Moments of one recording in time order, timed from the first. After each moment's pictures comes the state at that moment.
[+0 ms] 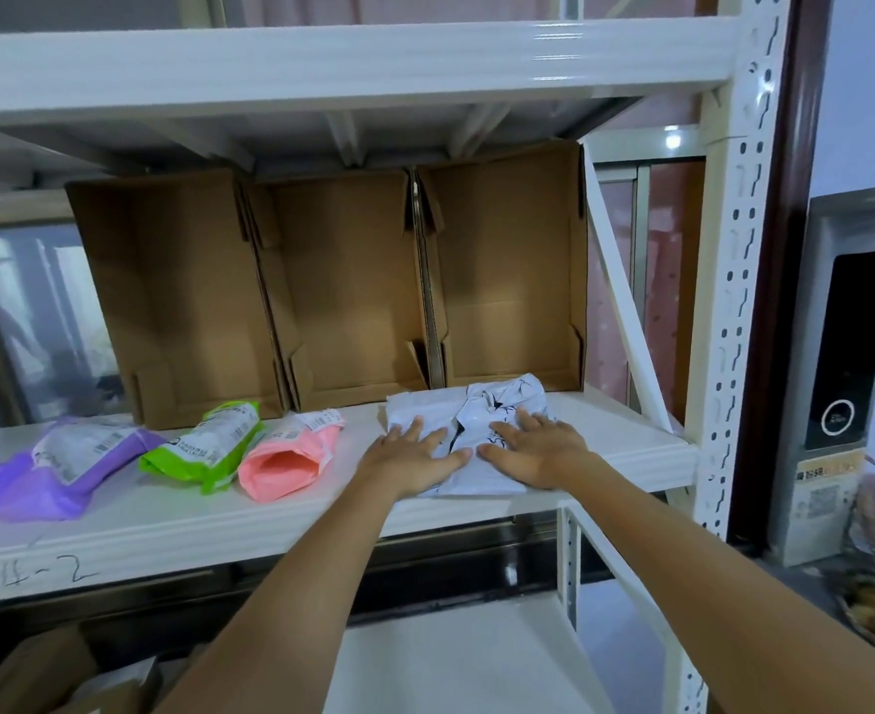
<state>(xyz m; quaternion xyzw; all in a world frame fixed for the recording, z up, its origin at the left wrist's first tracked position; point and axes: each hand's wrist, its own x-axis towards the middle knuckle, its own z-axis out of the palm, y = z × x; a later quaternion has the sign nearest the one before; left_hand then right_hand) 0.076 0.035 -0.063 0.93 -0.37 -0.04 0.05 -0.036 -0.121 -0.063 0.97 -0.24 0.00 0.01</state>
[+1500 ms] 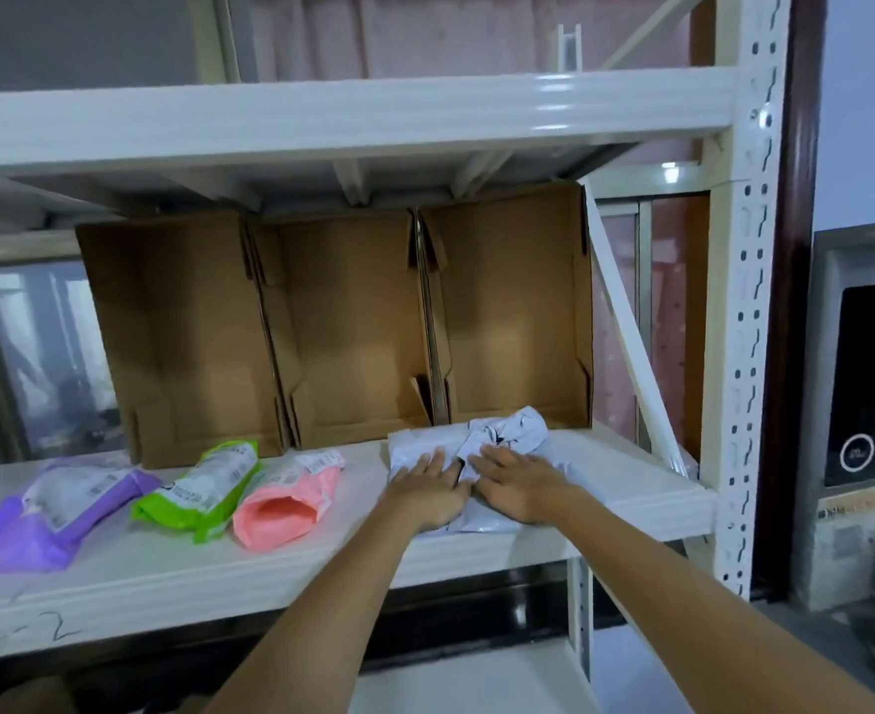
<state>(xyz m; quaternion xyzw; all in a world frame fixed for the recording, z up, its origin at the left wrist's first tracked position) 0.091 0.003 -0.062 0.91 -0.42 -0.02 0.02 -0.004 -0.122 -0.059 0.99 -0.14 0.04 -0.03</state>
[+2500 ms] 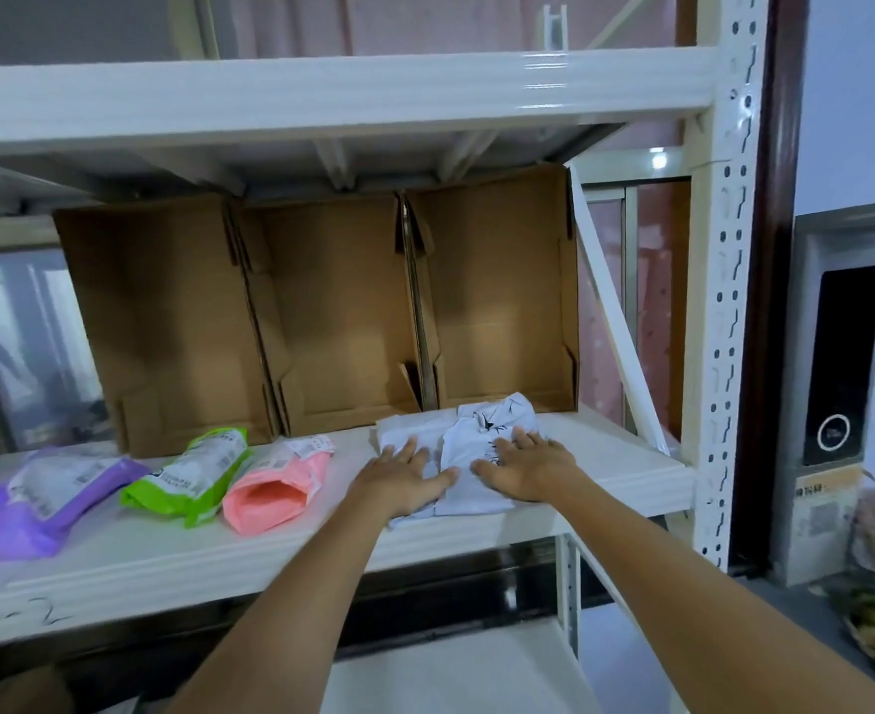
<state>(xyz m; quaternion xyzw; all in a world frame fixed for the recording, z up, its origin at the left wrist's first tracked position) 0.092 0.025 -0.063 0.92 -0.38 -0.03 0.04 -0.020 -0.130 -0.061 0.96 -0.27 0.00 -0.02</state>
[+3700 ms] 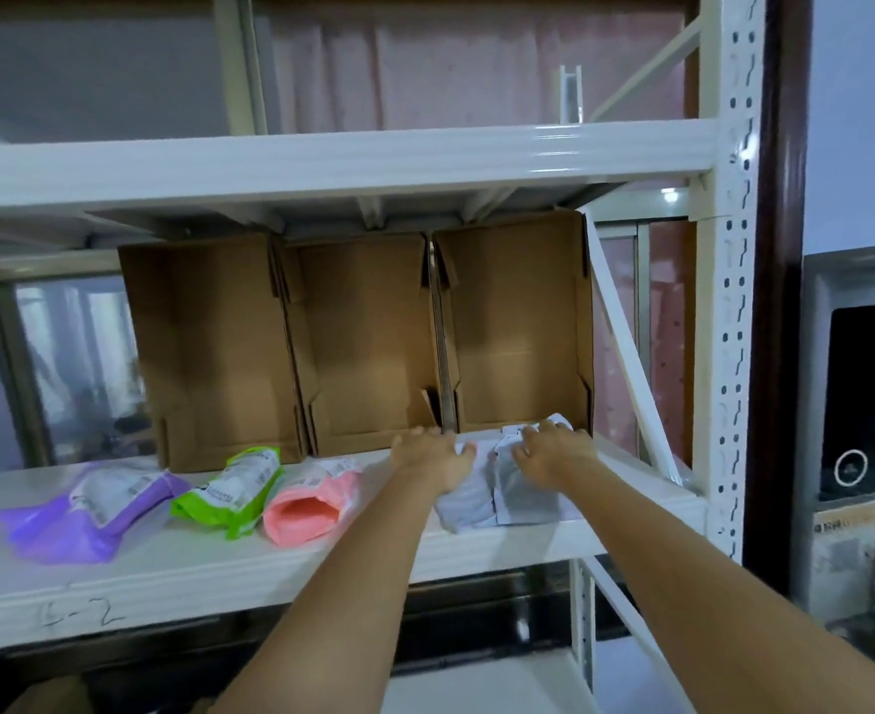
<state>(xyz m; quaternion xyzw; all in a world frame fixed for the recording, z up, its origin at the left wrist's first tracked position) 0.063 0.013 -0.008 0.93 -0.35 0.12 0.04 -0.030 -0.132 -0.020 0.95 -0.28 0.14 0.04</state>
